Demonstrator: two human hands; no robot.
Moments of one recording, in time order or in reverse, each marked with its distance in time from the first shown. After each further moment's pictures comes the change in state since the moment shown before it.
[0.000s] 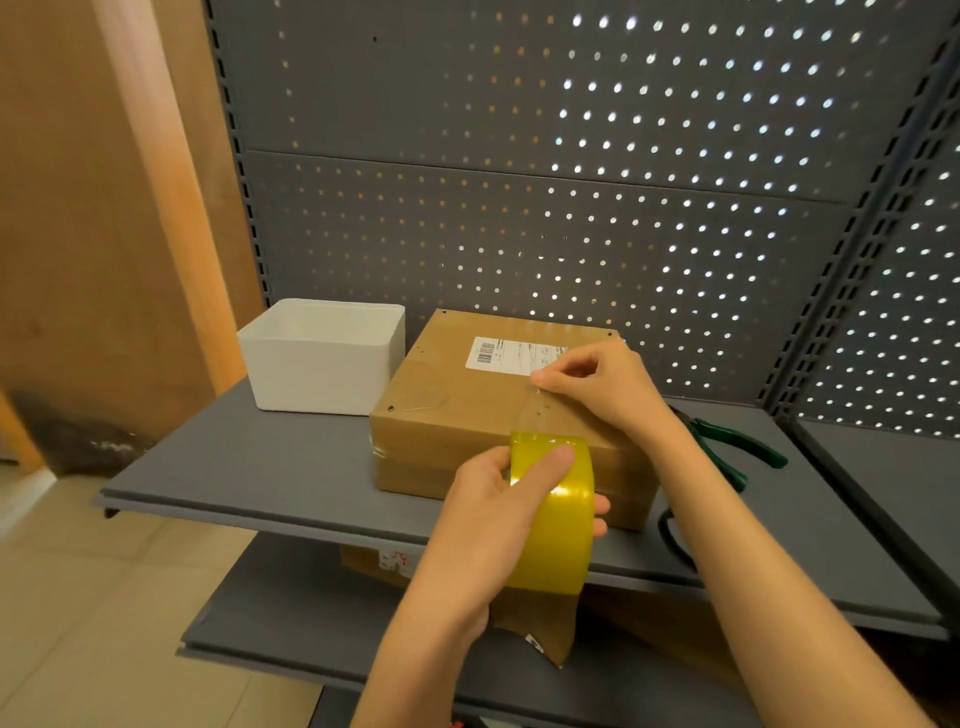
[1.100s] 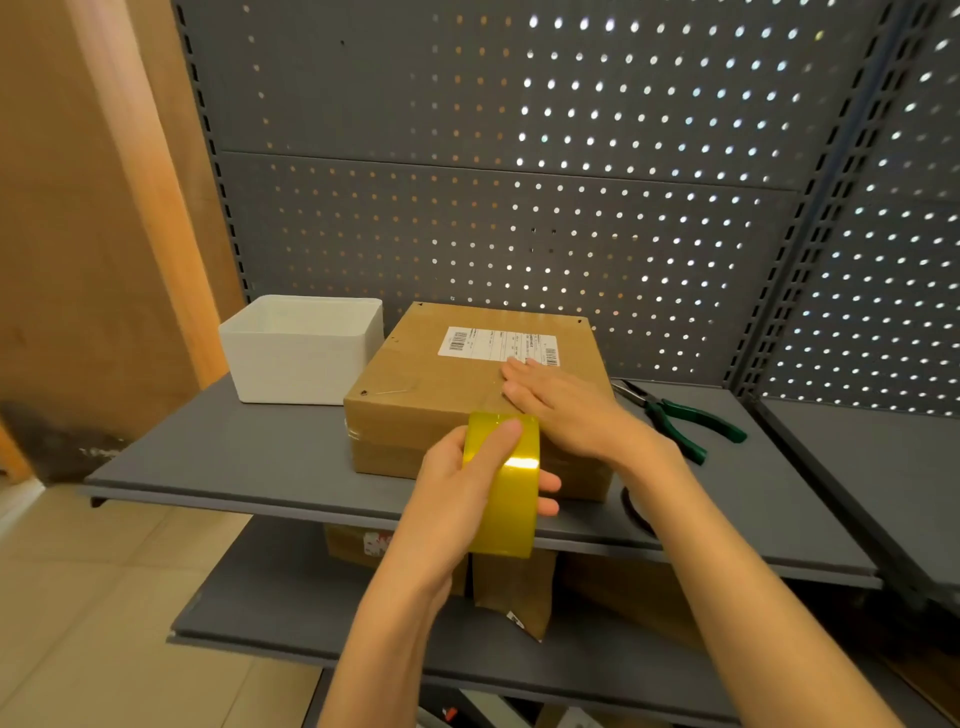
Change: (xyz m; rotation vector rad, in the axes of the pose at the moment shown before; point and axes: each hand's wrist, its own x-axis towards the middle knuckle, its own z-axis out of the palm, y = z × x) left_hand -0.001 -0.012 0.004 0.048 0.066 0.071; right_hand -0.029 -0.001 0.004 -0.502 -0.374 -0.086
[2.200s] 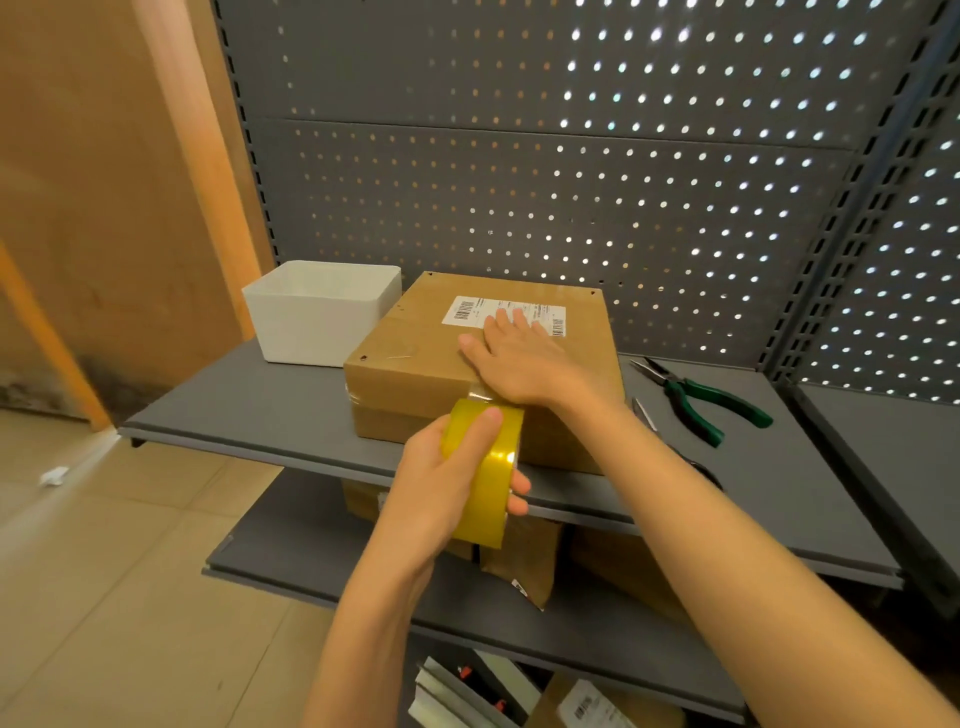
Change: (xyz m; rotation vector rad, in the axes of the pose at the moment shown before) left_hand -0.010 -0.017 0.010 0.109 0.201 0.028; right_hand 0.031 -0.027 0.007 -0.085 -0.076 0.093
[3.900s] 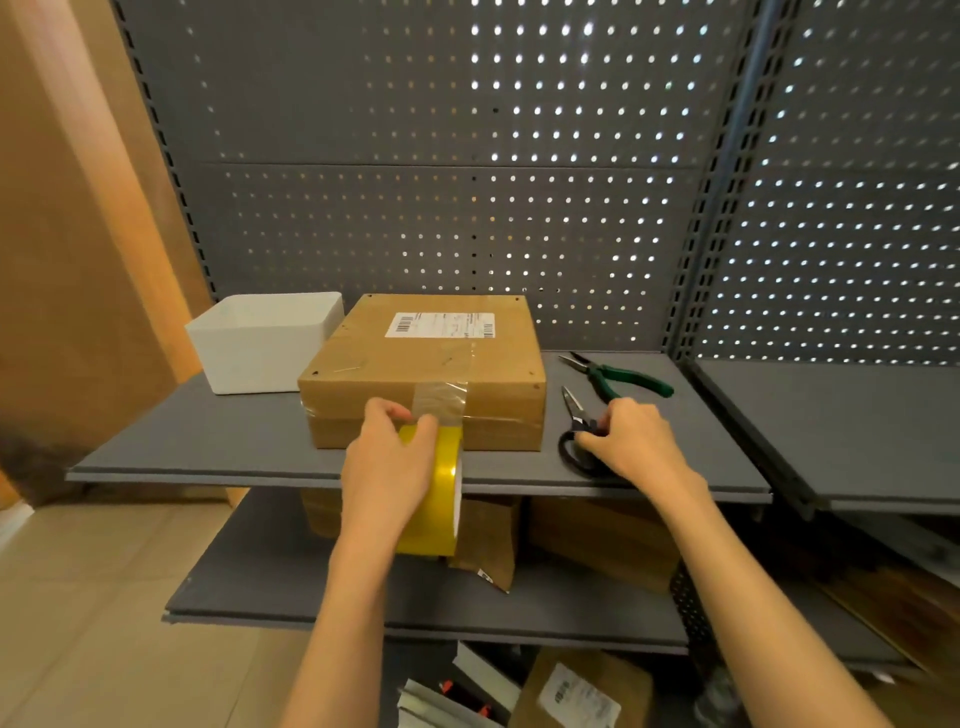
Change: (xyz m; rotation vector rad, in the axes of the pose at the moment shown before) left_hand 0.003 0.002 -0.001 0.564 0.266 0.063; right_hand -0.125 0.097 0.027 0.222 0.315 0.513
